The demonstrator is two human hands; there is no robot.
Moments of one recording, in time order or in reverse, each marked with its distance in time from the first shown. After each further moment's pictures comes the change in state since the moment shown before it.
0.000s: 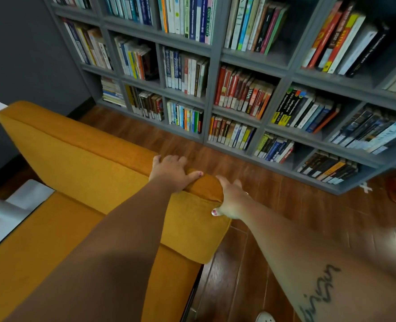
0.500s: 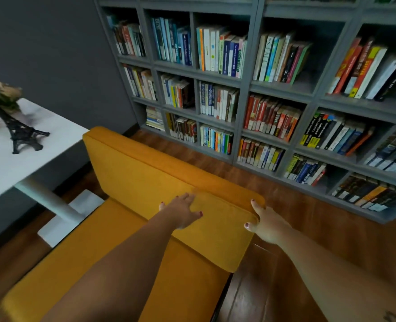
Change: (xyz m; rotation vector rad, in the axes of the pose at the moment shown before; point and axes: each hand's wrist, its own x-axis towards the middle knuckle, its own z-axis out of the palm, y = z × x) left_hand -0.119 -0.036 -0.012 -0.173 -0.317 -0.174; right_hand -0.066 0.015 0.007 -0.092 0.007 -0.041
